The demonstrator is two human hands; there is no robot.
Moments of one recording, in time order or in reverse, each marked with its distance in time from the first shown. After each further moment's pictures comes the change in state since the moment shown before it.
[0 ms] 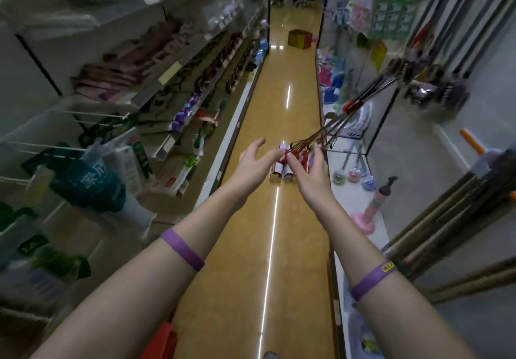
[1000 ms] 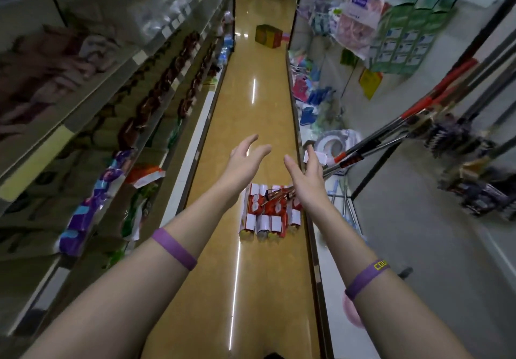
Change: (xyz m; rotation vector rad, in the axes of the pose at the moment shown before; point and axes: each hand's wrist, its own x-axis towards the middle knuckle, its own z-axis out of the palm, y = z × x) left_hand 0.593 0.071 -0.009 -0.133 -0.082 0.020; right_hand 0.570 -0.013 0.071 -0.105 0.080 0.130
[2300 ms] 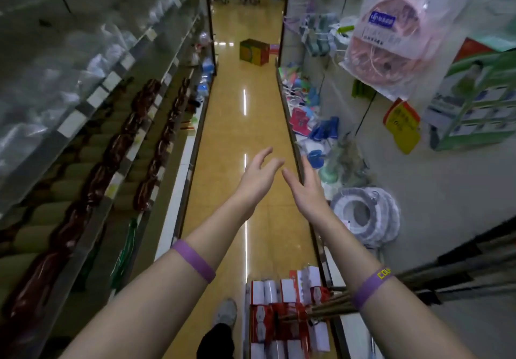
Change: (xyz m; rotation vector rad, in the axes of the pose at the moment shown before) left_hand 0.635 0.084 0.055 0.004 -0.110 -0.017; right_hand 0.640 -0.043 0.066 0.001 -0.008 0.005
